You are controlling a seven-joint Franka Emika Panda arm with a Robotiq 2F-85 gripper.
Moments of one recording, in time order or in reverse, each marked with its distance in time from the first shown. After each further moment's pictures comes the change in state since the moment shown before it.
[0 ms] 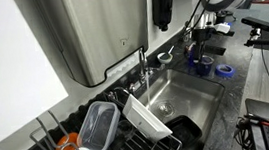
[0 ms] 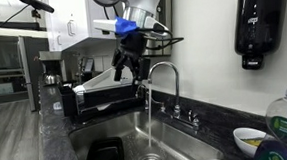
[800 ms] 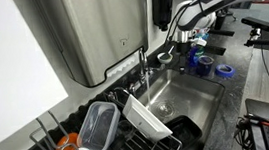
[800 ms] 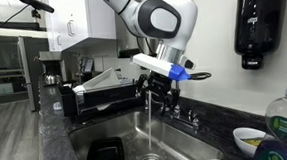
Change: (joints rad) arm -0.117 0.360 0.055 0.259 0.087 0.034 -0.368
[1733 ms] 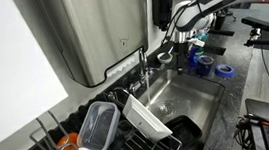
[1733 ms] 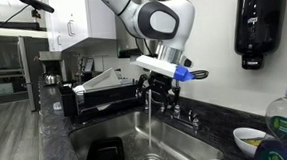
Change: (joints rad) arm -0.014 0.011 0.037 0.013 -0.009 0.047 -0.104
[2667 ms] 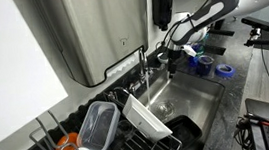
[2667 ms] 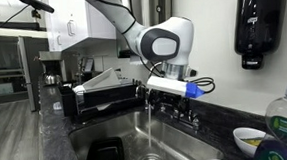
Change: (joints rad) arm -0.033 0.112 0.052 0.012 0.000 0.279 -0.086
